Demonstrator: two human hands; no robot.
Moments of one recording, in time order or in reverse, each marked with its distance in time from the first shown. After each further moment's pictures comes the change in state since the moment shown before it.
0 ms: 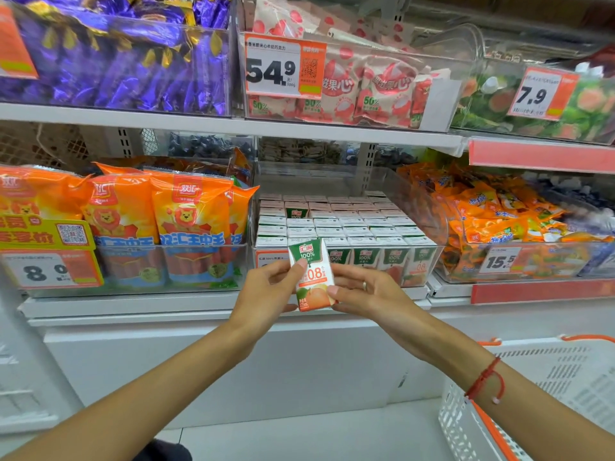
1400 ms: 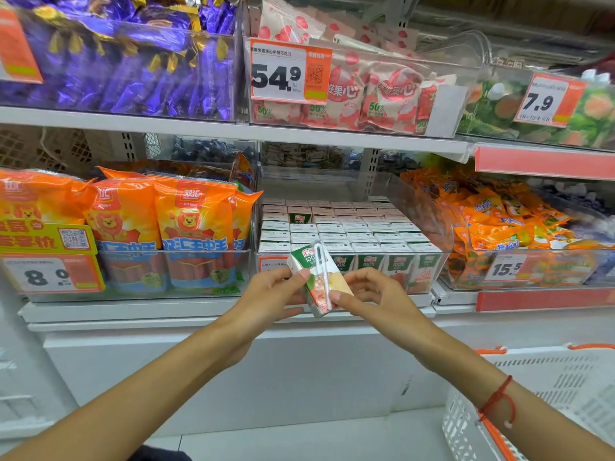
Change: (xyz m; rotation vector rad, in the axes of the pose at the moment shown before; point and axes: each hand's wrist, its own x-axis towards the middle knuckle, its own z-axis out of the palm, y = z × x) left_hand 0.000 0.009 -0.011 -0.023 -0.179 -0.096; right_hand 0.001 0.001 -0.001 -0.214 0.167 -0.007
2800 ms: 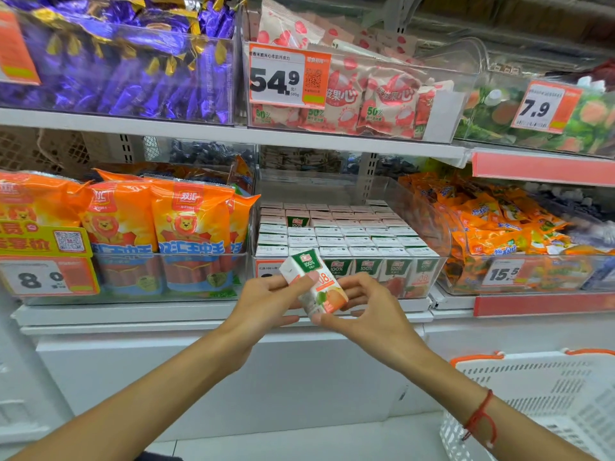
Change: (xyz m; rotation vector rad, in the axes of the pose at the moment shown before) left_hand 0.002 -0.005 0.004 -0.074 0.073 0.007; right_hand -0.005 0.000 0.016 -0.131 0.118 -0.050
